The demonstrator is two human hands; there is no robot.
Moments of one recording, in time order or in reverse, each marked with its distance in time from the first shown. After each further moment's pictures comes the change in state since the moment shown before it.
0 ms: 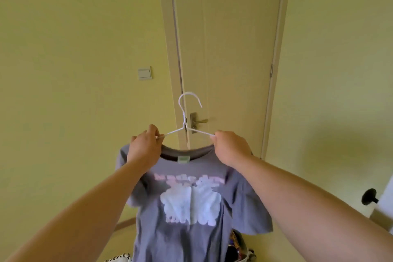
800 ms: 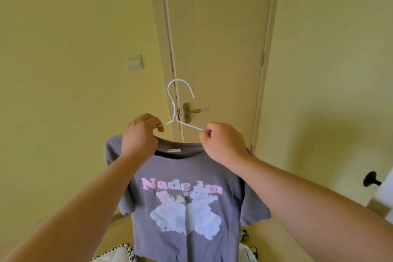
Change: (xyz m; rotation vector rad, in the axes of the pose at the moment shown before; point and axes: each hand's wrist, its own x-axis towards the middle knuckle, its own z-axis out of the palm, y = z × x) left_hand -0.013 0.004 -0.037 -0.153 0.131 0.269; right_hand -0.043 -0.048 -0.023 0.193 0.200 0.036
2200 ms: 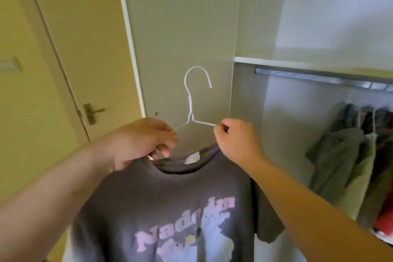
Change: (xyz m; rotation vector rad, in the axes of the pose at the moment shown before) left_hand -0.181 0.416 -0.106 -0.776 -0.918 -0.106; right_hand -0.322 0.165 -0.304 -0.130 0.256 0.426
